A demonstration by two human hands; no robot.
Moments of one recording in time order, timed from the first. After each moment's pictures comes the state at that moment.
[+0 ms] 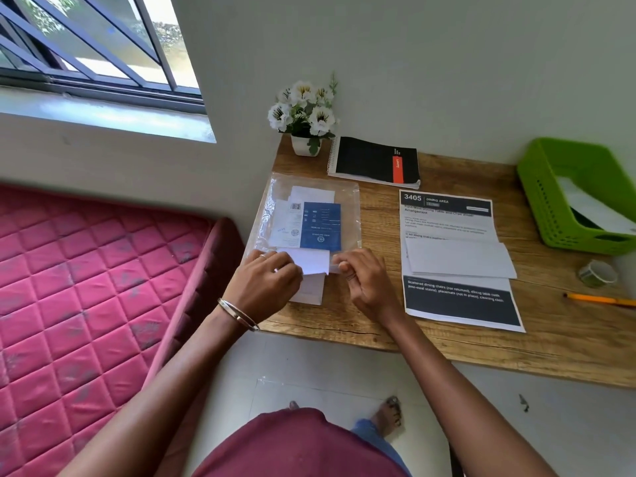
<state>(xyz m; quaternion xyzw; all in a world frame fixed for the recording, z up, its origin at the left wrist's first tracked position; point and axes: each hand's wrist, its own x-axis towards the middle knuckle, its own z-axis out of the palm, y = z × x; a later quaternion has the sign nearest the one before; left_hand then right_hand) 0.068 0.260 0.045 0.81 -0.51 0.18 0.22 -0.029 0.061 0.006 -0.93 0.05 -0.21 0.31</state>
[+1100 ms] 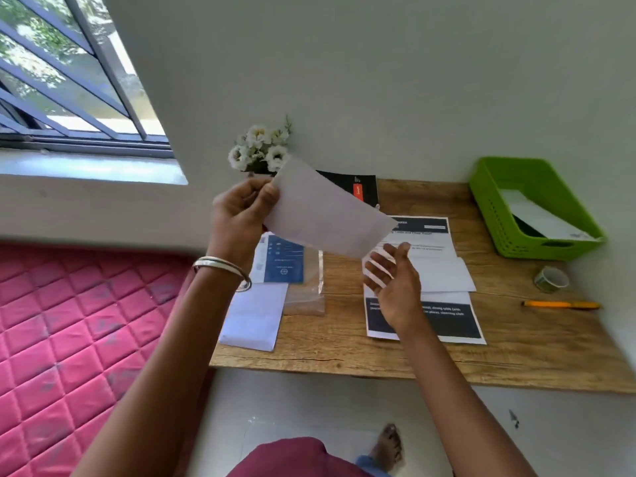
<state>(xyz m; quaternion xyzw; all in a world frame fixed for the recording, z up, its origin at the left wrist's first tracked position) 0.081 0.165 0.169 0.60 -0.22 -0.11 0.76 -0.058 -0.014 0.056 -0.39 0.35 -0.25 0.81</state>
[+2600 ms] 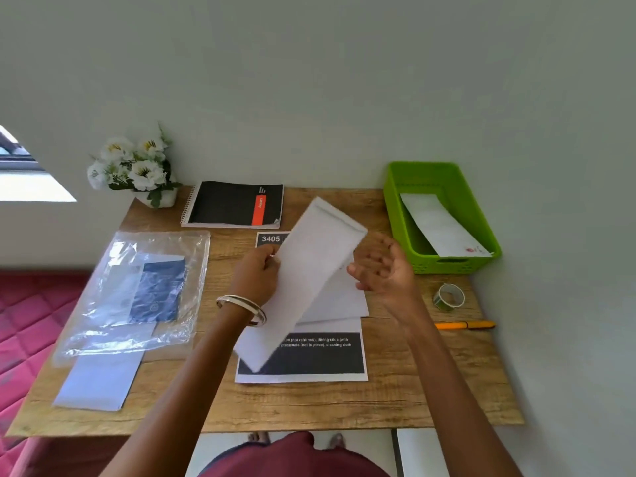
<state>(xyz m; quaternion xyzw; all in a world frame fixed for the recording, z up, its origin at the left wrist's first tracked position) 0.003 -0.050 0.095 0.87 -0.24 -0.15 0.41 -0.144 -0.211 0.085 -0.61 0.28 -0.21 0.71</state>
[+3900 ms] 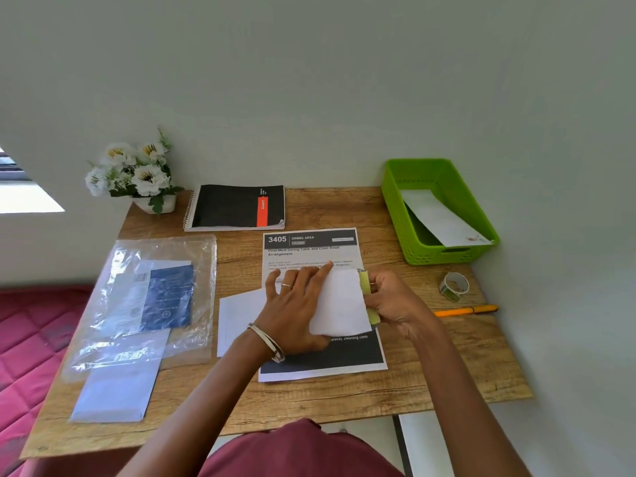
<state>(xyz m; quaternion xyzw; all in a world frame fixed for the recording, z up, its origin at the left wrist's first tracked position) -0.021 -0.020 0.052 0.82 -0.57 -0.04 0.11 -0.141 -0.175 0.083 -0.65 0.33 -0.03 0.68</state>
